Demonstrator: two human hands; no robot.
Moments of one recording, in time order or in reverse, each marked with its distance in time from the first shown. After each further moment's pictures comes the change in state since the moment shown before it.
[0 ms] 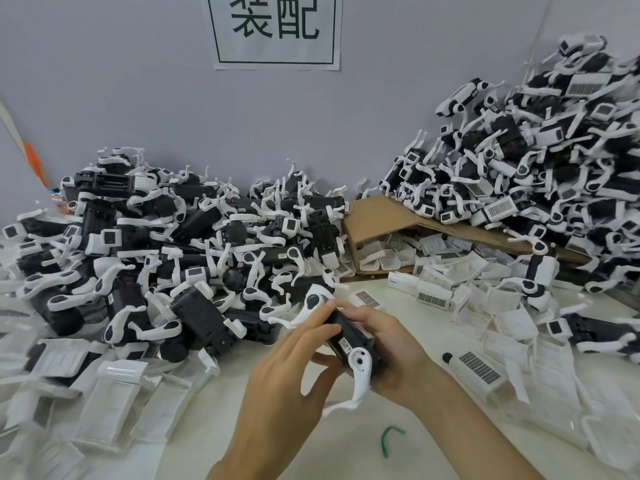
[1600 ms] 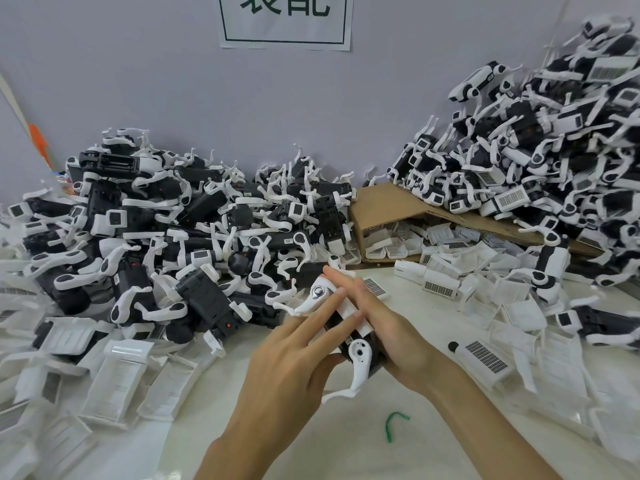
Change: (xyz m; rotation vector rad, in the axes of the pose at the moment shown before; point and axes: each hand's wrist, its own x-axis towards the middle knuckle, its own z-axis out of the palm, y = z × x) left_hand 0.000 -0.003 -0.005 0.277 -0.083 0.099; right_hand -0.006 0.000 0.007 -0.562 0.025 -0.152
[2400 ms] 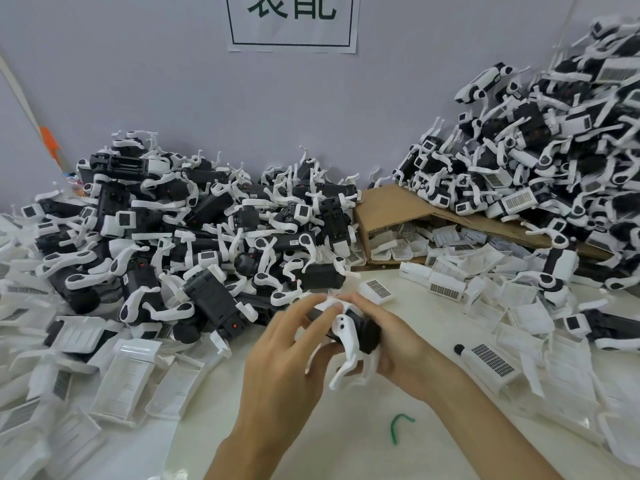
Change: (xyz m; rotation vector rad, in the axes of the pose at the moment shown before) left_hand -0.003 -0.003 0.005 0.001 0.254 -0.060; right_hand 0.007 0.010 -0.004 0.091 0.121 0.275
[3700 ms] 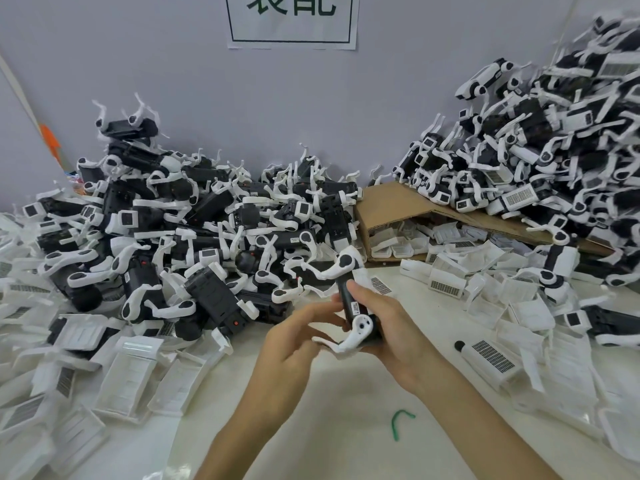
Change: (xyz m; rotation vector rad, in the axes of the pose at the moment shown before) left_hand 0.012 -0.001 -0.008 -0.766 -0.368 -0.602; right_hand -0.003 -0.004 0.008 0.061 0.088 -0.230
